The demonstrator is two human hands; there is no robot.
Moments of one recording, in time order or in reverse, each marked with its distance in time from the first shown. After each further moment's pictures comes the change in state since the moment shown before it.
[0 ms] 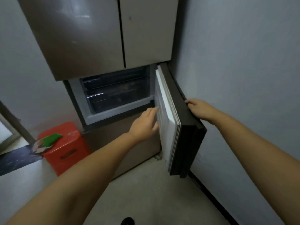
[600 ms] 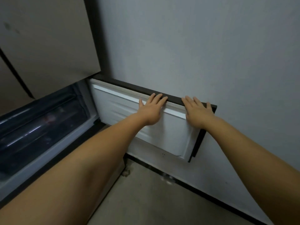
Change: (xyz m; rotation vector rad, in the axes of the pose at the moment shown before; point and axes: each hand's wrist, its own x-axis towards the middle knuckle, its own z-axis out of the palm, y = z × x) left_hand 0.231 0.135 0.088 0.196 -0.366 0.455; right_hand -0.011 0.143 -0.074 -0.546 0.093 0.554
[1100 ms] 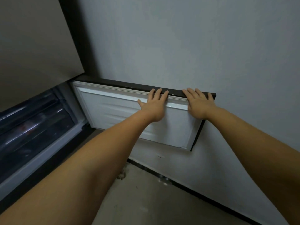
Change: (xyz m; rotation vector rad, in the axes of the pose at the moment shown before) left_hand 0.084 0.025 0.005 -0.097 -0.045 -0.106; right_hand 0.086 0.052 -0.001 0.057 0.015 0.033
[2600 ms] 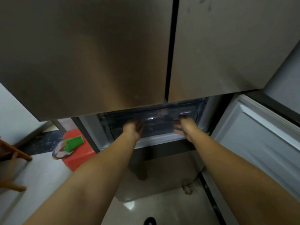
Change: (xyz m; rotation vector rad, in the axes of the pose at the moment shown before) left_hand -0.207 -0.452 0.009 -1.921 1.239 -1.256; right_hand 0.113 -0.528 0.105 1.364 -0.802 -0.104
